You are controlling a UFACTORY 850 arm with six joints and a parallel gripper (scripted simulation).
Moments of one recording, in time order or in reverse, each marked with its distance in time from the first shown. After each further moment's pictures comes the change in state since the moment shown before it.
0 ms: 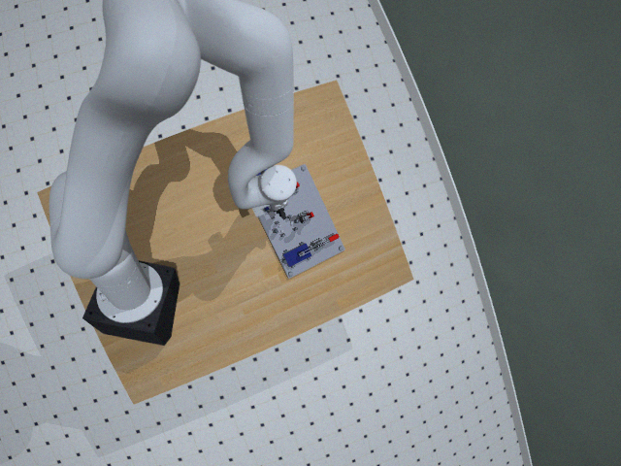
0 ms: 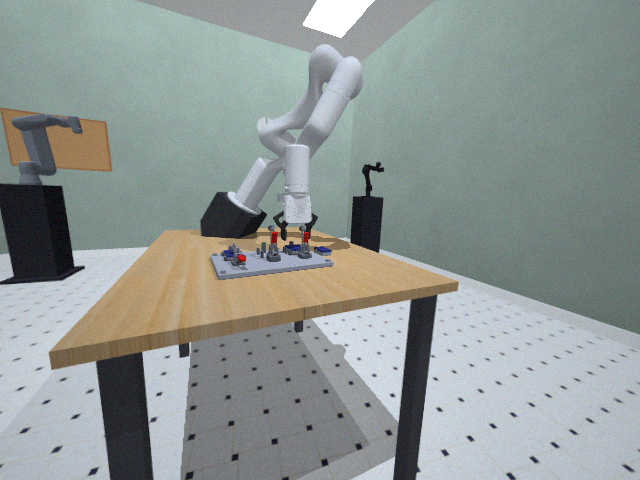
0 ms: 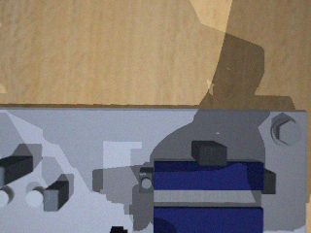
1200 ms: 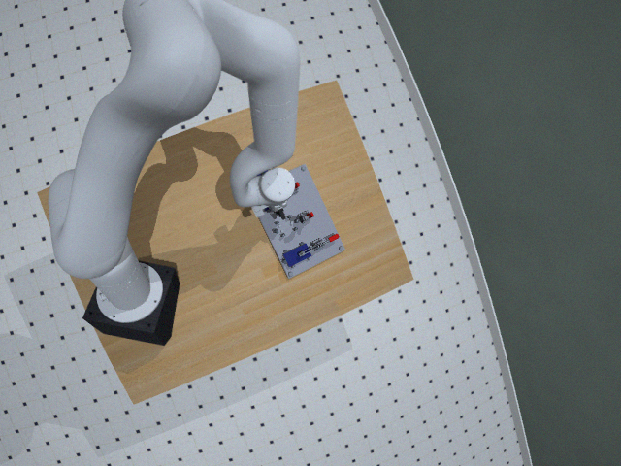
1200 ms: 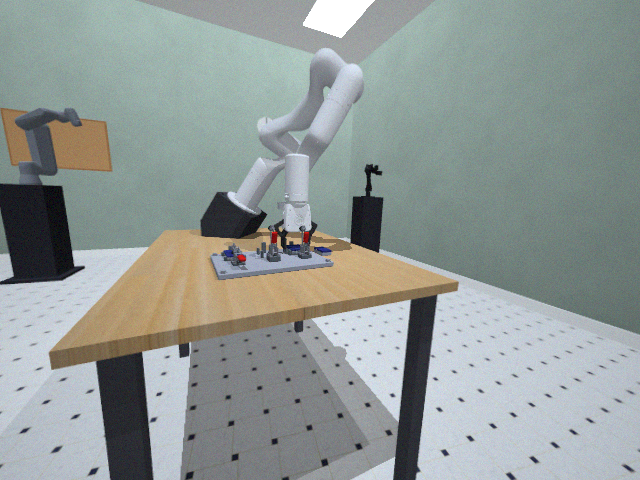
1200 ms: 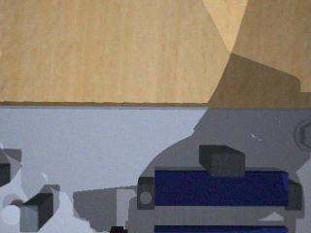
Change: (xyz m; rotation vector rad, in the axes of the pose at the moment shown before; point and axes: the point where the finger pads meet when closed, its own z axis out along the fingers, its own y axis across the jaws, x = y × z) arm 0.000 0.000 0.030 0.000 0.000 0.000
